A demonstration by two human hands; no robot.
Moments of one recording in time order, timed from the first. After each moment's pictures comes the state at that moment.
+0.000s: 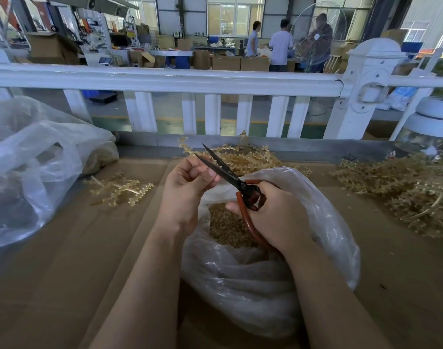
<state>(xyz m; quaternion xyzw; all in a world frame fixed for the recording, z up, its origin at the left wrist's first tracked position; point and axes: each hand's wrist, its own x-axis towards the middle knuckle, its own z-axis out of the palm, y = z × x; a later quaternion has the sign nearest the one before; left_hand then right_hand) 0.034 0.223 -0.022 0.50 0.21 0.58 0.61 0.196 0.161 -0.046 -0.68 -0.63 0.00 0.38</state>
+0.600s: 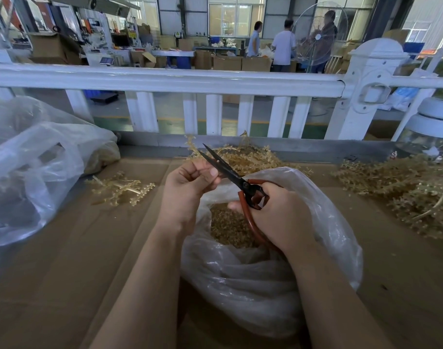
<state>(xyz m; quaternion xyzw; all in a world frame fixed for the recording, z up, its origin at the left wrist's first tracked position) 0.031 0.227 -0.025 0.52 0.26 0.57 0.58 0.197 0.159 -0.045 -0.66 -0.63 -0.04 0.41</state>
